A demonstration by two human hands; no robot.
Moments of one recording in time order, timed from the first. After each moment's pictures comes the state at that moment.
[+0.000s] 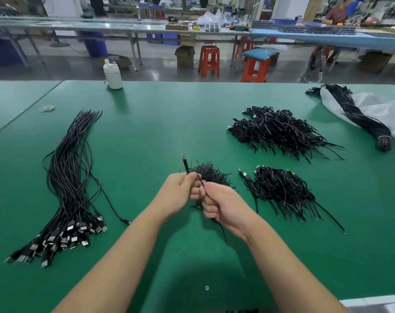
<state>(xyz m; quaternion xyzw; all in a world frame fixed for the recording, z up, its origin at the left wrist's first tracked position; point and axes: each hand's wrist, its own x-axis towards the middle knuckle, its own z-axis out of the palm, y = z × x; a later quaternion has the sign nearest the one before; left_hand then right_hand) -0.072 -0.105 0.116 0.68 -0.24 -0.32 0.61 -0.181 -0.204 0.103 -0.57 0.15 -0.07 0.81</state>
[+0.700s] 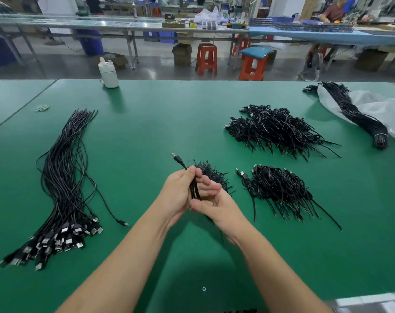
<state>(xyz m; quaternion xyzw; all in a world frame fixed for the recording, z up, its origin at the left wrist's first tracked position) -0.087 -0.117 0.119 0.49 -0.14 -0.41 0.76 -0.186 -0.196 0.089 -0.61 0.16 -0.13 0.76</state>
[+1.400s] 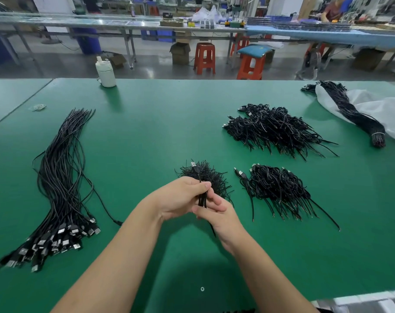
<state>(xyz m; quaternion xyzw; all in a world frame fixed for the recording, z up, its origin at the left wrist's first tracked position) -0.081 -0.114 0.127 0.54 -0.29 -0.56 0.56 -0.190 -0.196 0.057 -0.57 0.19 -0.17 0.78</state>
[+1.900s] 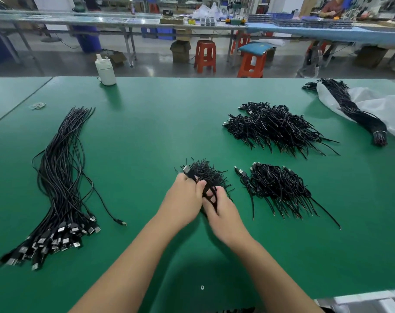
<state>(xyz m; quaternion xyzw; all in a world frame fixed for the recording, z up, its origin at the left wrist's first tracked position) -0.094 -0.119 0.109 0.86 -0.40 -0.13 0.29 -0.195 -0.203 0.058 -0.82 0.27 -0.18 0.47</state>
